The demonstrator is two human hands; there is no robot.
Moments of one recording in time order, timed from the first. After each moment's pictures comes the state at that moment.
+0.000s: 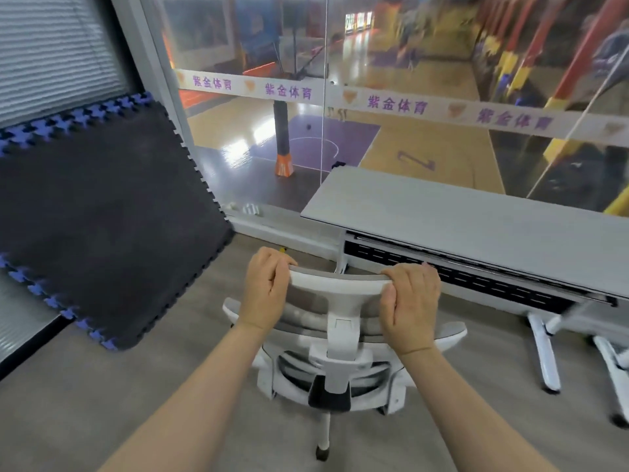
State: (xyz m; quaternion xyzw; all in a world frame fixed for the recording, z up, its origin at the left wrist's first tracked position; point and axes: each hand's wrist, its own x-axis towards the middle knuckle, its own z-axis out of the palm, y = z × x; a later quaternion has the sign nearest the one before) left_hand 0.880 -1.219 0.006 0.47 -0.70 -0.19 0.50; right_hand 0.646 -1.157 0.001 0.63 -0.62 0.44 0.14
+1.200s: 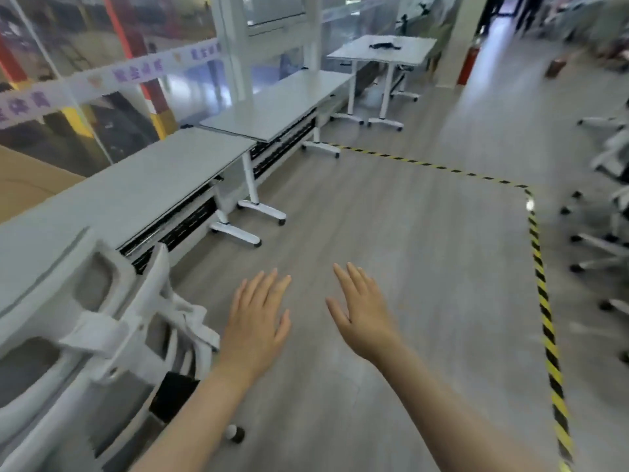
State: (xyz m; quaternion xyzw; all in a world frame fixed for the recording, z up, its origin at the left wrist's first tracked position) left_hand 0.771 -1.075 -0.020 -0.15 -0.97 -0.16 0.13; right_hand 0.761 -0.863 -0.021 0.08 -0.96 0.26 0.01
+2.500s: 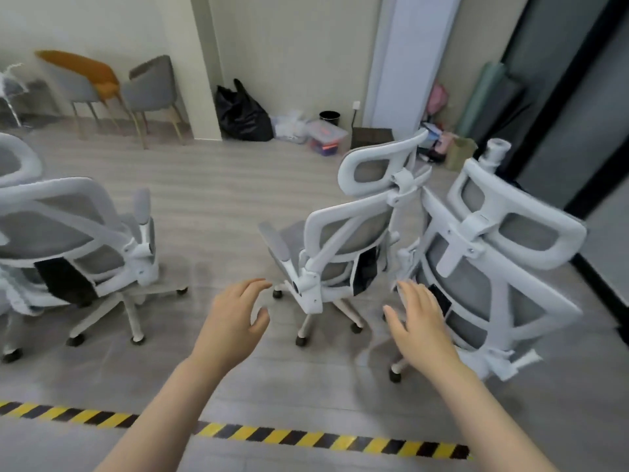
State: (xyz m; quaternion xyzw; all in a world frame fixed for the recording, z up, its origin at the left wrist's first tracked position) left_hand 1.035 -0.073 -0.018 -0.86 -0.44 -0.20 -0.15; right_hand 1.328 -0.210 -0.034 -0.82 -0.52 0.09 0.23
